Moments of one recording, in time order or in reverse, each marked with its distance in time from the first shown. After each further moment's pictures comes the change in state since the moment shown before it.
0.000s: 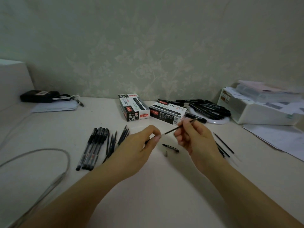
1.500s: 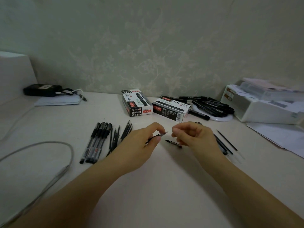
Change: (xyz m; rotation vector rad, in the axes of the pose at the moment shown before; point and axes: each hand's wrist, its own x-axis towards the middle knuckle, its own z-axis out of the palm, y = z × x) left_hand -0.001 -0.005 -0.001 -0.009 -0.071 -0.014; right_hand -0.002 0.011 -0.009 -0.344 -0.099 -0.103
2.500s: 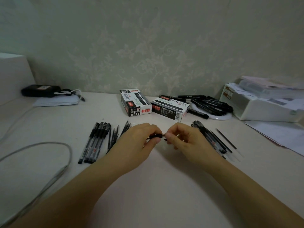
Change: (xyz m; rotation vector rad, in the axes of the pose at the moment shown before) left_hand 0.002 0.001 -0.002 0.167 0.077 0.112; right_hand 0.003 0.008 0.002 -0.352 -0.223 -0.179
